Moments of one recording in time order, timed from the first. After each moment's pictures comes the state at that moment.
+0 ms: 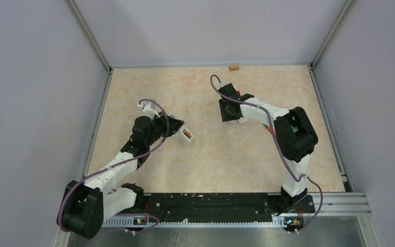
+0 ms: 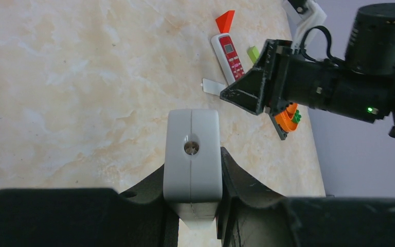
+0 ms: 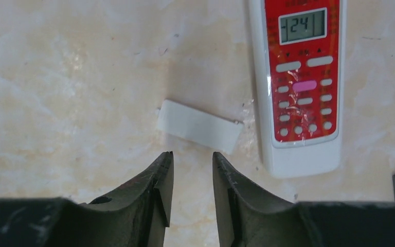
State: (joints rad) left arm -0.35 1.06 0.45 0.34 0.22 -0.78; right arm 0.59 1.88 1.34 -0.47 0.18 0.33
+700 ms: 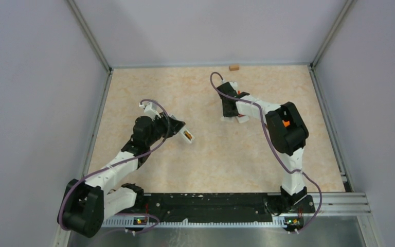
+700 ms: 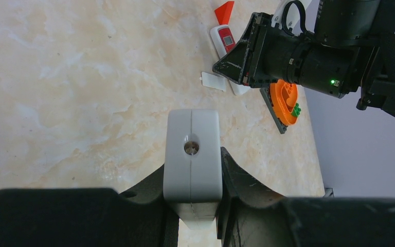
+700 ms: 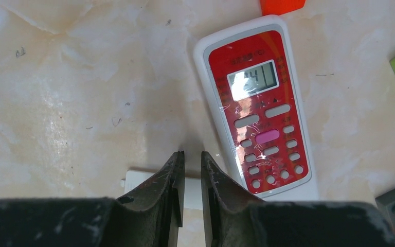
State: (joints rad) left arm -0.35 1.07 0.45 0.34 0.25 -0.78; right arm 0.55 2.06 1.46 -0.44 0.35 0.39
